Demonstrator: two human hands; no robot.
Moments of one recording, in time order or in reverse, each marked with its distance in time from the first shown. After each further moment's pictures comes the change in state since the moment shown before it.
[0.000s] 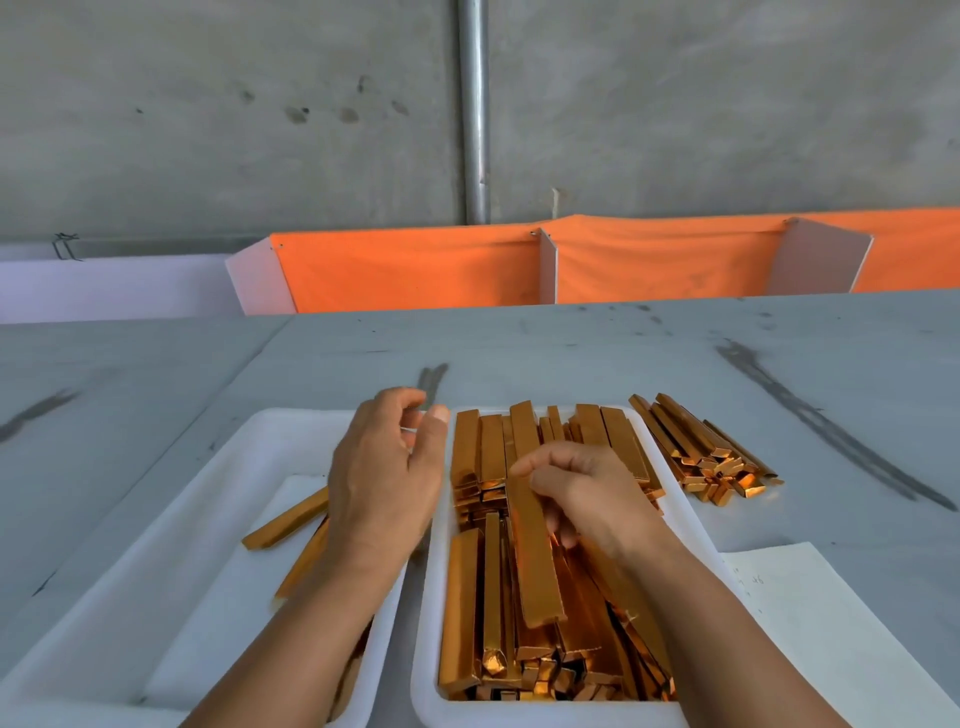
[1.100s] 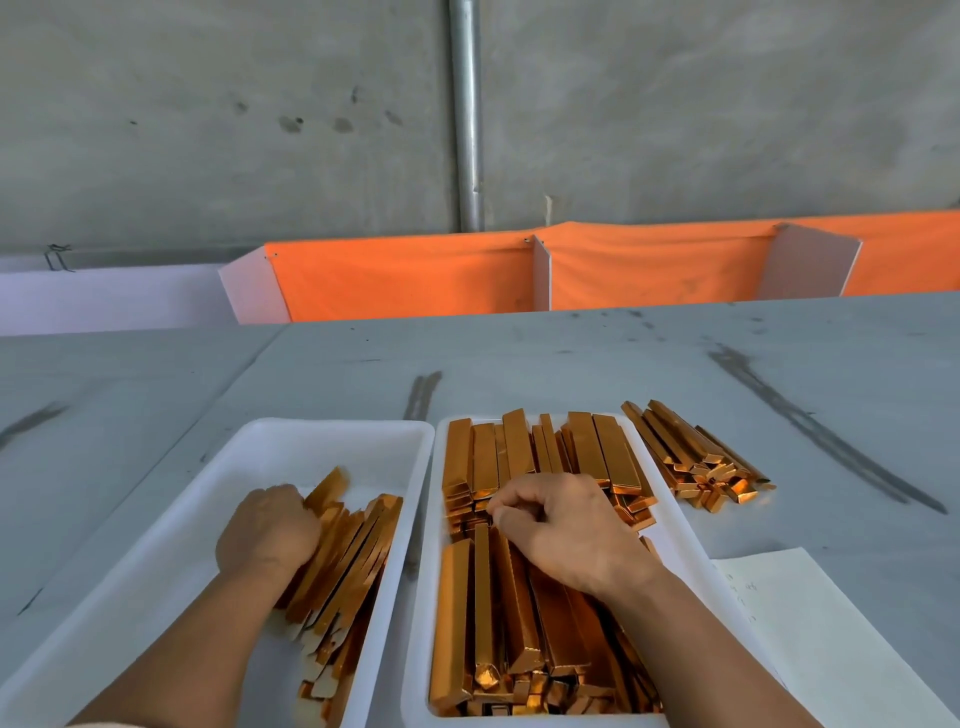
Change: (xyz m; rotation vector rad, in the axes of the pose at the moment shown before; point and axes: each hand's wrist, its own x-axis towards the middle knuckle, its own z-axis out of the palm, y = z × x) left_hand 0.028 -0.133 -0.008 0.687 -0.320 -0.429; right_hand 0.000 0.014 0.010 -0.398 -0.030 -0.200
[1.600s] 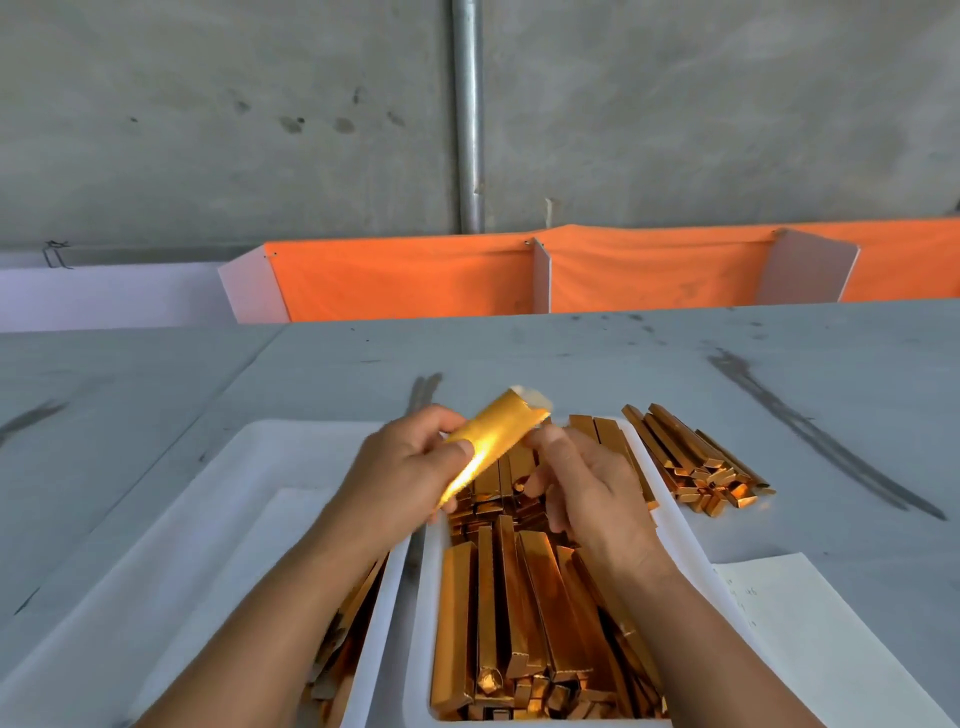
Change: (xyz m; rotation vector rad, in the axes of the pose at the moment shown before) left_hand -0.080 0.092 -0.075 -0.852 -0.292 0.541; right_hand 0.001 -0.007 -0.008 0.417 0.315 0.003
